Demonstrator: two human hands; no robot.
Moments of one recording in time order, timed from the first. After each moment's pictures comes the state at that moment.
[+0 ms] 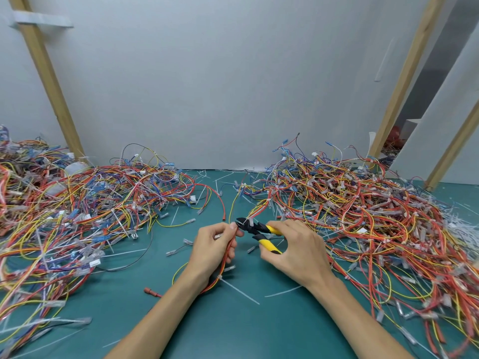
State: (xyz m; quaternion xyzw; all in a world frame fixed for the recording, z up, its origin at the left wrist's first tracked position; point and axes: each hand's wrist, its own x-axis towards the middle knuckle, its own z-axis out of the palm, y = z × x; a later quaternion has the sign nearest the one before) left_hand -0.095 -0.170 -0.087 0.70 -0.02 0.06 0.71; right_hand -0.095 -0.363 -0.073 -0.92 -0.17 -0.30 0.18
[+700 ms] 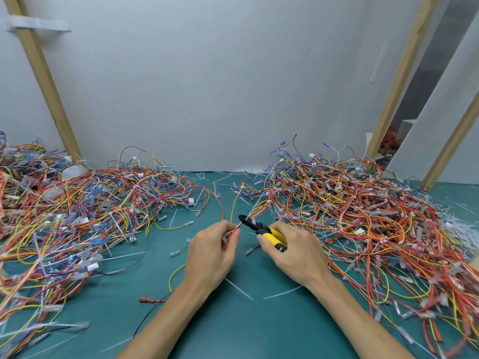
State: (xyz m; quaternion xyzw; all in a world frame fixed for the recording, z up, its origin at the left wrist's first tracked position) left_hand -0.107 -0.173 -0.081 0.87 -0.08 0.30 0.38; right_hand -0.092 -0.368 -0.076 -0.94 -0.15 -0.24 0.21
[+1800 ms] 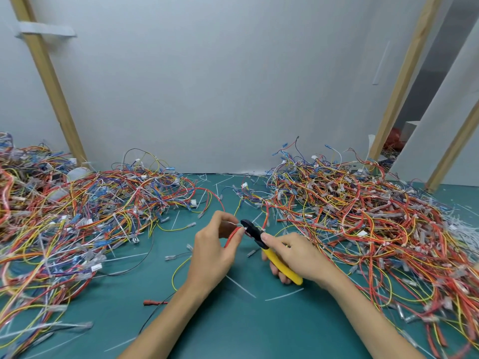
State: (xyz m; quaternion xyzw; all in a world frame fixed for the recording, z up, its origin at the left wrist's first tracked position) left_hand -0.105 -0.174 -0.076 0.79 -0.12 0.29 0.52; right_hand -0.093 -0.369 -0.054 -0.87 -0.11 0.13 0.47
